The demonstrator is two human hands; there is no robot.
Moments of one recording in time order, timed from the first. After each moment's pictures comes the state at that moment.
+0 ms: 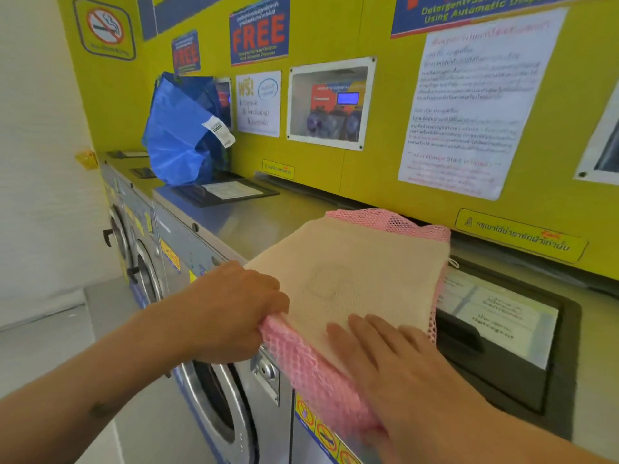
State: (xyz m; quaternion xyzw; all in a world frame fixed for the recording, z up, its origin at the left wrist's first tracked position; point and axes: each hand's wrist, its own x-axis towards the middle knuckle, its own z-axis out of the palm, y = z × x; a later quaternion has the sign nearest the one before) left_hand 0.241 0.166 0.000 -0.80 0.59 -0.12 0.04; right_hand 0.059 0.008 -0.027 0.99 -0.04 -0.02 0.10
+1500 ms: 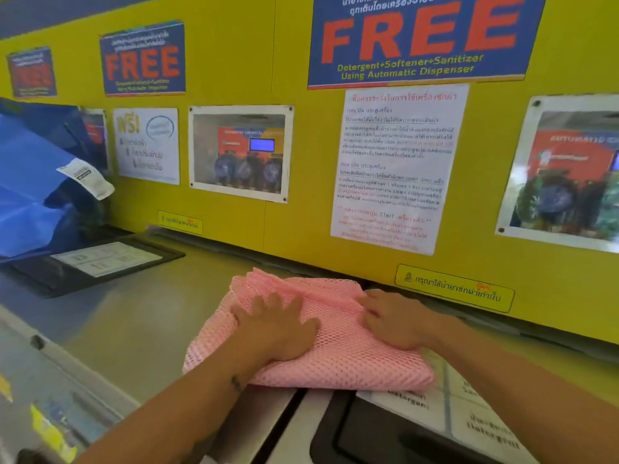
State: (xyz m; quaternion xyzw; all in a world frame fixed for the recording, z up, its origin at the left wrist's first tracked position) left_hand 0.365 -0.083 -0.026 -0.88 0.47 0.04 -0.04; right_hand 0.195 -0.229 -0.002 0.94 -0.33 -0.04 -0.01
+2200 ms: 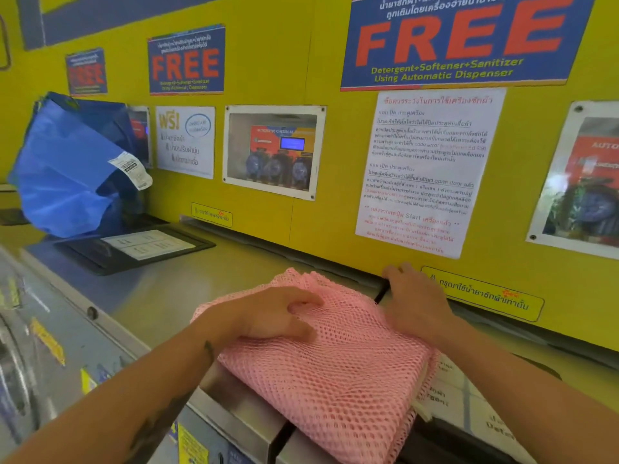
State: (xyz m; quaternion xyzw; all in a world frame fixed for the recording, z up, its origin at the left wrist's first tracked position) left_hand 0.400 -0.024 -0.002 -0.75 0.60 0.17 -0.22; right_hand 0.212 -0.204 0.004 0.91 -0.37 0.20 0.06
